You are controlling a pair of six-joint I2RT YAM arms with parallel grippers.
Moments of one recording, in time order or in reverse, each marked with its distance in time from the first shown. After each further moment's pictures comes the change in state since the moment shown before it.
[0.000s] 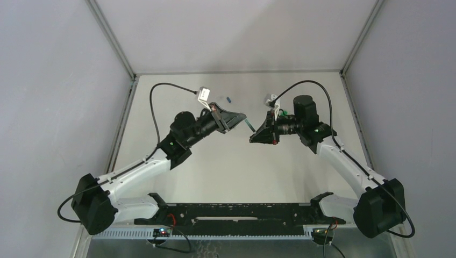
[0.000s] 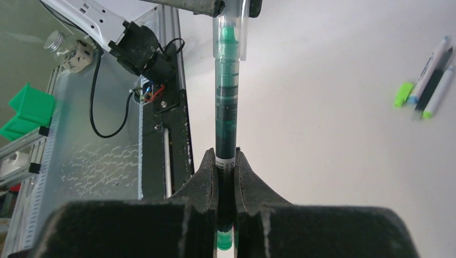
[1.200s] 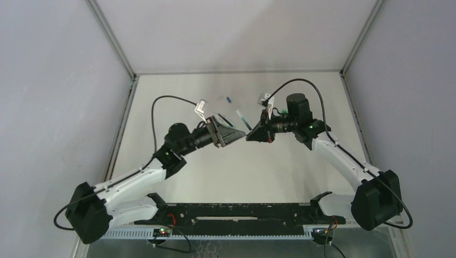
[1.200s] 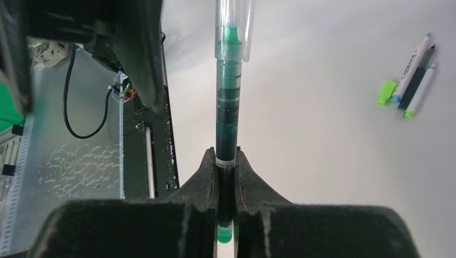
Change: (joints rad) left arm 0.005 -0.054 -0.166 0.107 0.187 -0.185; right arm 0.032 0.059 0.045 -0.064 0.087 -0.063
